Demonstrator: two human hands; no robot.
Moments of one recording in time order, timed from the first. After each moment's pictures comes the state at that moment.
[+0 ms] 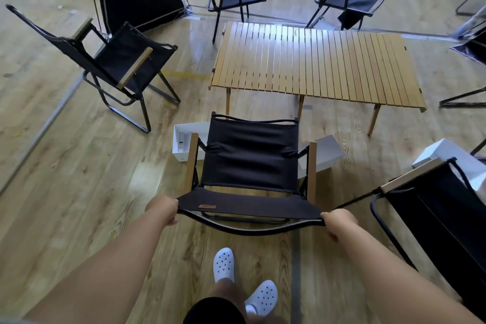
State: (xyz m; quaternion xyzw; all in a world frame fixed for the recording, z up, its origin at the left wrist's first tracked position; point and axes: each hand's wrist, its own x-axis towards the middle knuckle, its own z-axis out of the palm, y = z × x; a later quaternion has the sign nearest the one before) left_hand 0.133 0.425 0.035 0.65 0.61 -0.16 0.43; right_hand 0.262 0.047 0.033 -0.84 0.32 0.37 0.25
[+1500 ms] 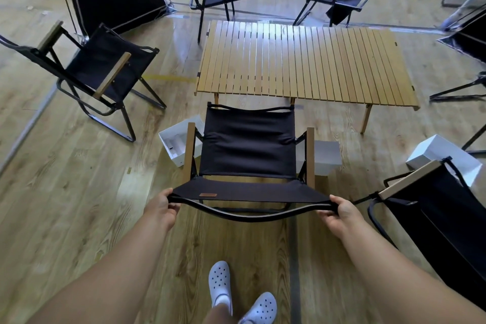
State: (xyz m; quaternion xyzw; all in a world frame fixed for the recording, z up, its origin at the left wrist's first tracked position) left_hand 0.216 0.448 -0.023 0.28 0.62 0.06 0.73; right_hand 0.334 0.050 0.006 -0.41 0.51 0.22 0.72
